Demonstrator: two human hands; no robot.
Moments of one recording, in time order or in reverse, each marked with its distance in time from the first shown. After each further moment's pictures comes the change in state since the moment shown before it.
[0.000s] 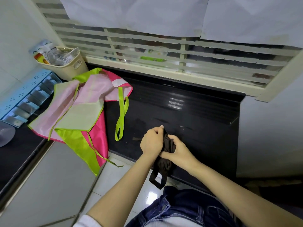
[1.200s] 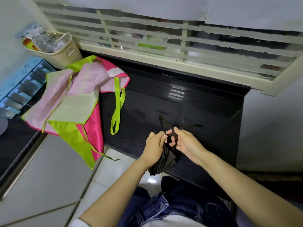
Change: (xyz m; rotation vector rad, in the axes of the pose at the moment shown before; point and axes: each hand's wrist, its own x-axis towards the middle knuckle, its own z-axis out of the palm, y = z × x) left_hand 0.004 -0.051 0.037 -0.062 -0.275 0.296; right_hand 0.026 0.004 -0.034 0.589 -0.010 0.208
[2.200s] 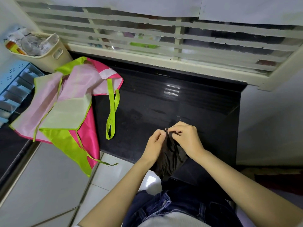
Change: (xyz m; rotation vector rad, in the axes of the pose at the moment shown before) left_hand 0.011 0.016 -0.002 -0.513 -0.041 -0.103; right_hand 0.033 0.009 -0.016 -0.800 0.271 -0.711
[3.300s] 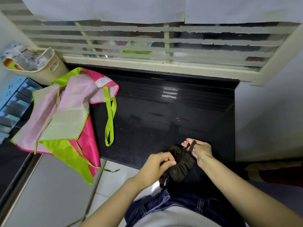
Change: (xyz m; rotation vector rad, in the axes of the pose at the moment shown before) left_hand -0.041 -0.002 -0.008 0.491 -0.355 0.199; right_hand -0.026 0.032 -0.010 0.876 0.393 0.986
